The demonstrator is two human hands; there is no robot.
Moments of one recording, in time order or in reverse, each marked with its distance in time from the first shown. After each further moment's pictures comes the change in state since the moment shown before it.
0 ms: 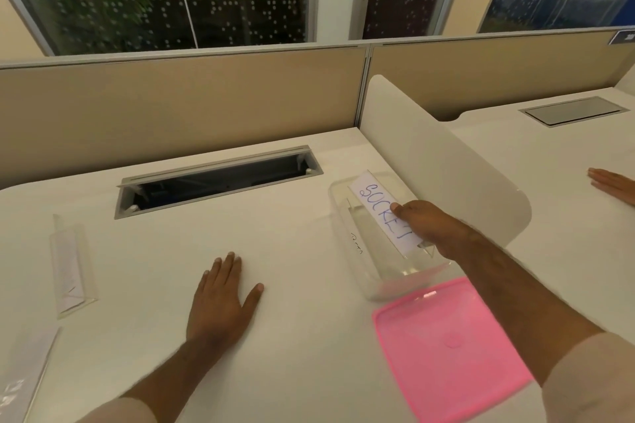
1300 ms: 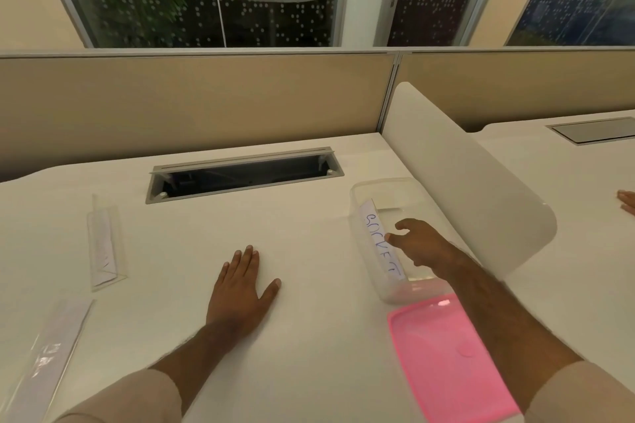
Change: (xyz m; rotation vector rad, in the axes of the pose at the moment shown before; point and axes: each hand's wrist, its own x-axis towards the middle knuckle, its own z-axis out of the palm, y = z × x) left_hand -0.005 -0.004 -0.001 -0.016 -0.033 -0.003; right_hand -0.004 0.008 0.046 -0.167 -0.008 -0.022
